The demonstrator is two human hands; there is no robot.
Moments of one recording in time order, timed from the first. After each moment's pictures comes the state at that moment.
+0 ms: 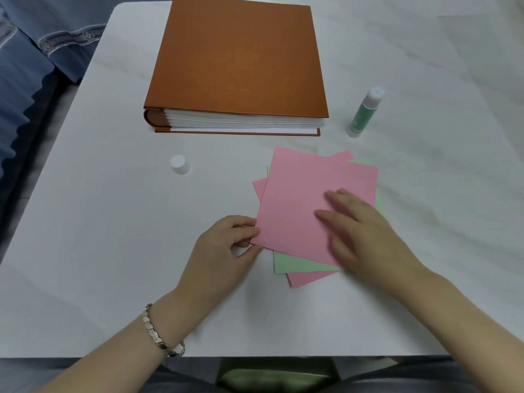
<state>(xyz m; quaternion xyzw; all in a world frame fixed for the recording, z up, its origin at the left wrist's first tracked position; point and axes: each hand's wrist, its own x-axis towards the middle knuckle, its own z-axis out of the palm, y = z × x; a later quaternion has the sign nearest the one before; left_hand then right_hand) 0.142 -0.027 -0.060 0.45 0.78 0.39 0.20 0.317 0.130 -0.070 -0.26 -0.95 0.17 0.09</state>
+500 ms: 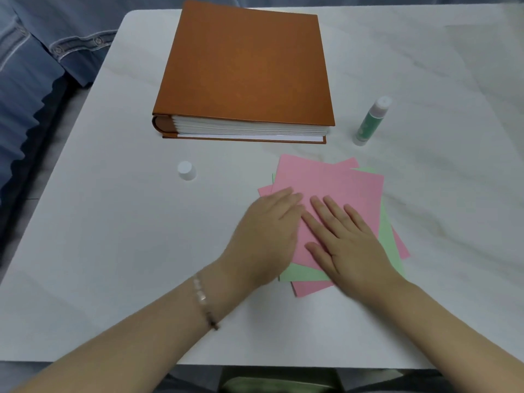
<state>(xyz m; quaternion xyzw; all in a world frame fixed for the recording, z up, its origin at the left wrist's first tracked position) 0.147 0.026 -0.060 0.68 0.71 0.19 0.04 0.298 0.117 -0.090 -0.24 -0.97 0.07 0.05</state>
